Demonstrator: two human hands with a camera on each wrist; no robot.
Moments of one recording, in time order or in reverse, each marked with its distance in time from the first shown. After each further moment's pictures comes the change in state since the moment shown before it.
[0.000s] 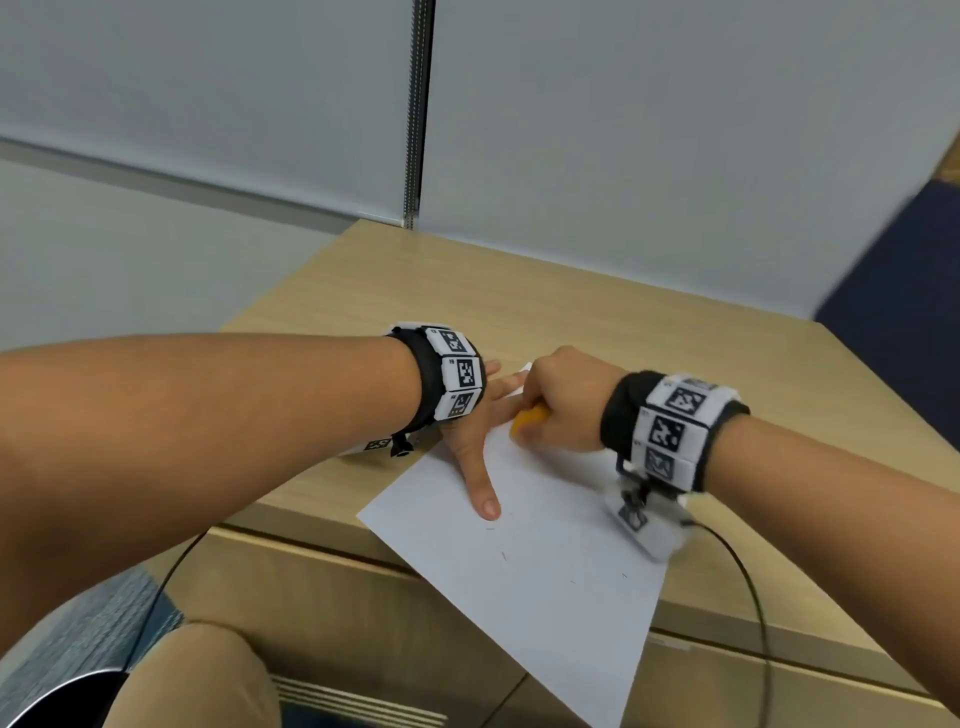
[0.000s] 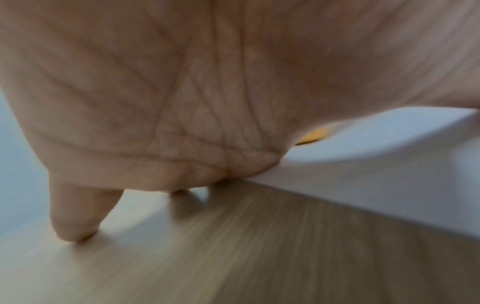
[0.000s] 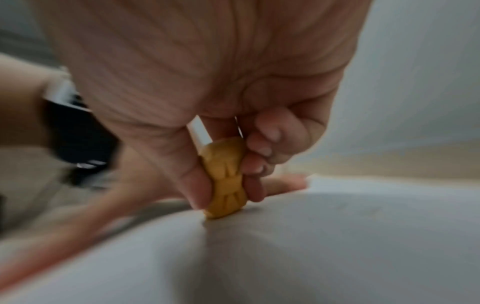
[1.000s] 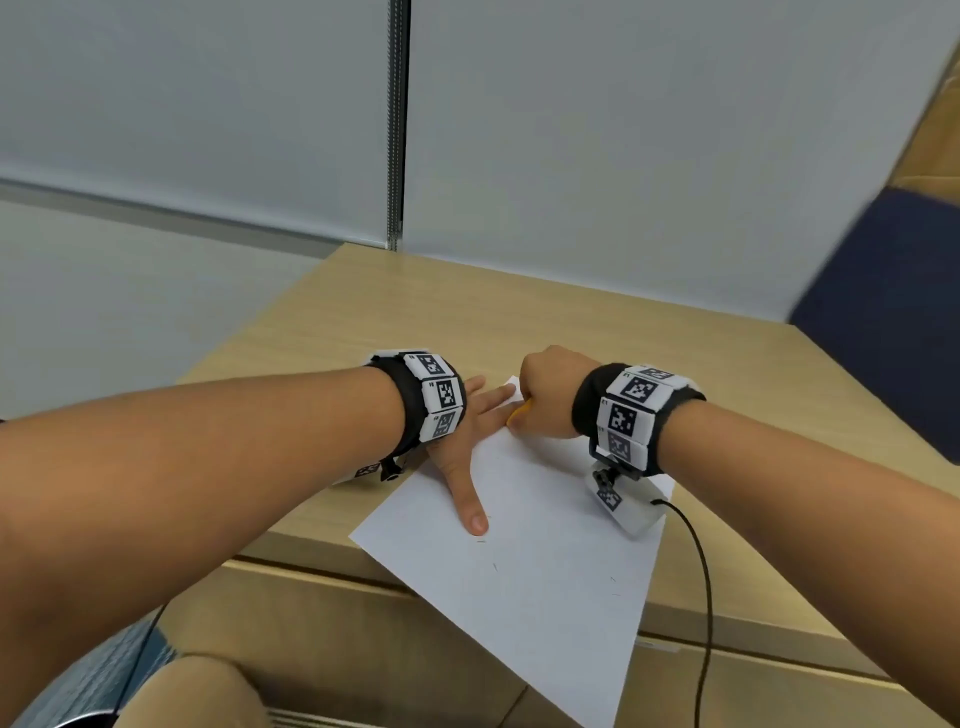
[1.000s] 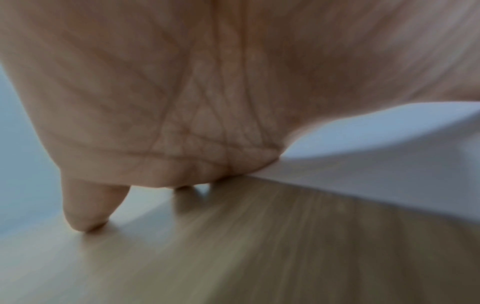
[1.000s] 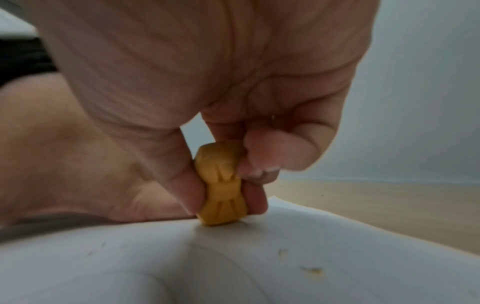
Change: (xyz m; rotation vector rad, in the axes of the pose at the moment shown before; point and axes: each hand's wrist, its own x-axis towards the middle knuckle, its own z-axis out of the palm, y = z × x) left_hand -0.006 0.002 0.001 -0.045 0.034 -0.008; right_hand 0.026 0.017 0.006 -0.070 0.038 0.173
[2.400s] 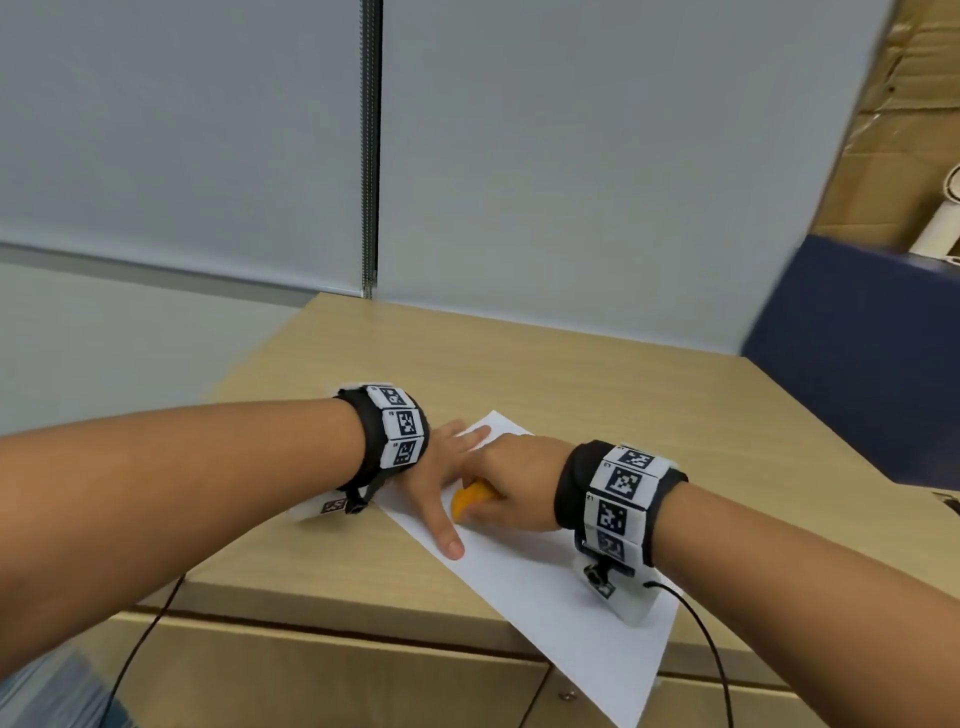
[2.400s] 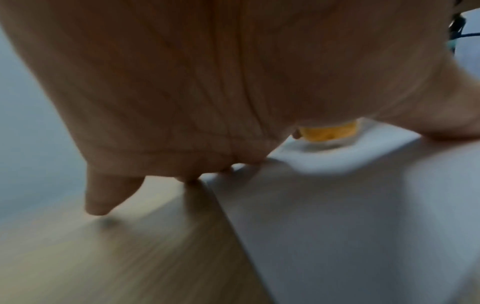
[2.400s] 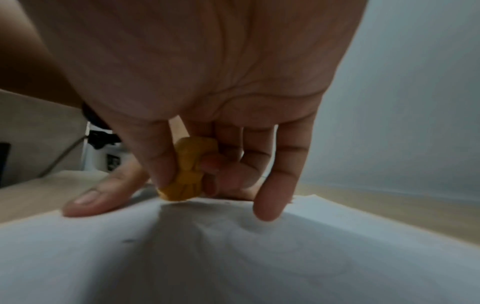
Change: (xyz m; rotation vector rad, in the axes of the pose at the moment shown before) left_hand -0.009 -0.004 -0.011 0.004 -0.022 0.106; right_hand -0.051 -0.020 0.002 0.139 -0.085 -0.360
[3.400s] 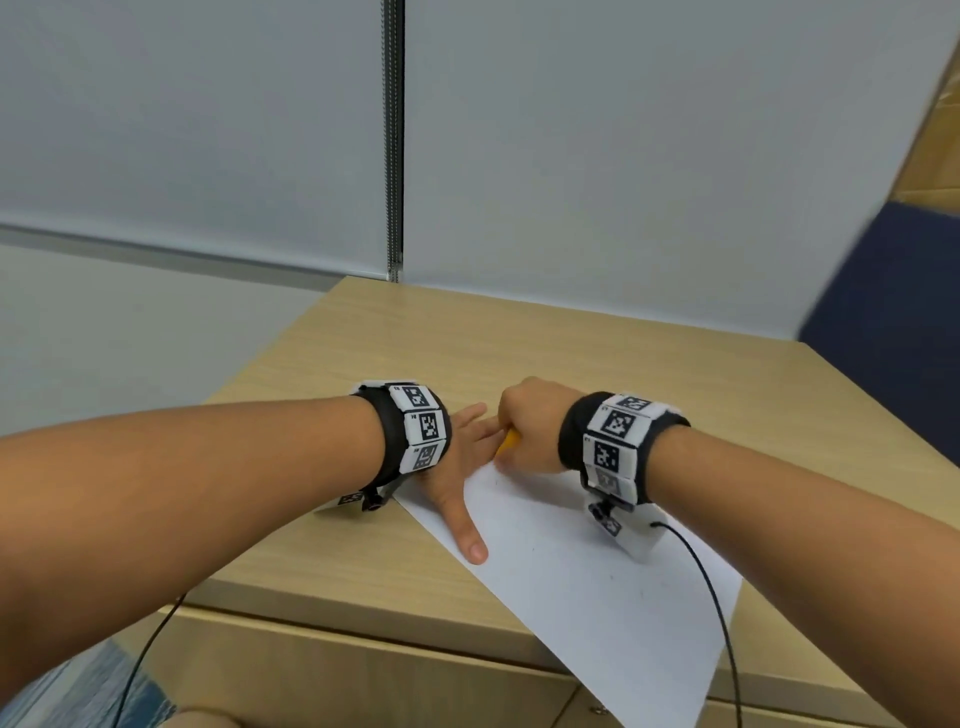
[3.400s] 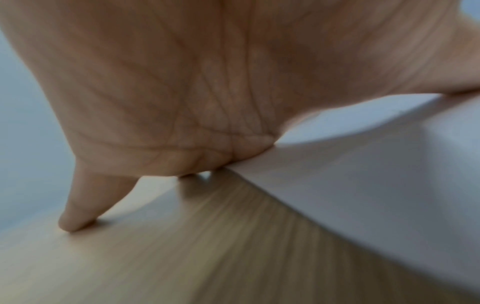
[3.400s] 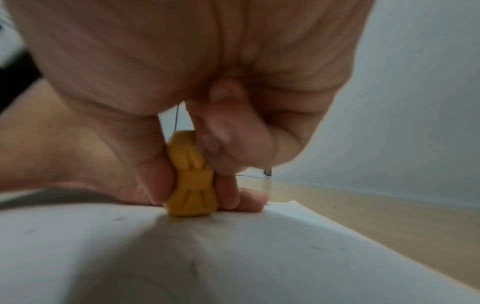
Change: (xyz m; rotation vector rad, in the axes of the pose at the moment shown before) left_hand 0.014 -0.005 0.003 0.014 -0.005 -0.027; right_hand 0.043 0.019 -0.022 -0.101 0.056 0.171
